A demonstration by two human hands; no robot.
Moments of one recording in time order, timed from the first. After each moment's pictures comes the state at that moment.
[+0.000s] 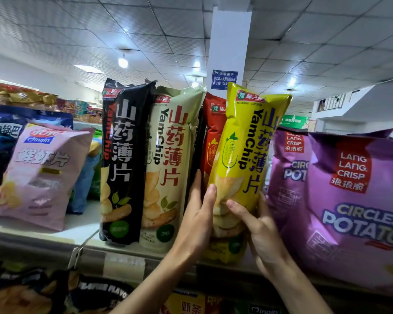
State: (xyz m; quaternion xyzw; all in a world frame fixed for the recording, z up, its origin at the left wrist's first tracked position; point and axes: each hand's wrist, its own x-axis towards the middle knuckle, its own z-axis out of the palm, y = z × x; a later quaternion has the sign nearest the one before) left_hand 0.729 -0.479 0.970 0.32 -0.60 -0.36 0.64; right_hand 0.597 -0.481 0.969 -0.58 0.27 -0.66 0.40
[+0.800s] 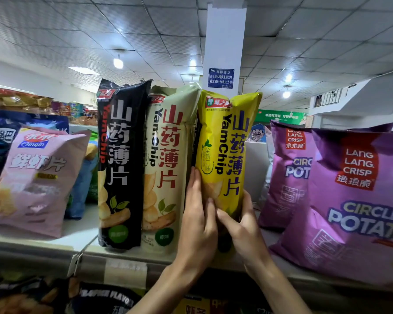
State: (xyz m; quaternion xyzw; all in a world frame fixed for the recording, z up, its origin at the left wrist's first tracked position) left_hand 0.726 -0.486 0.959 0.35 -0.64 -0.09 0.67; right_hand 0.620 -0.501 0.952 -0.62 0.31 -0.64 0.33
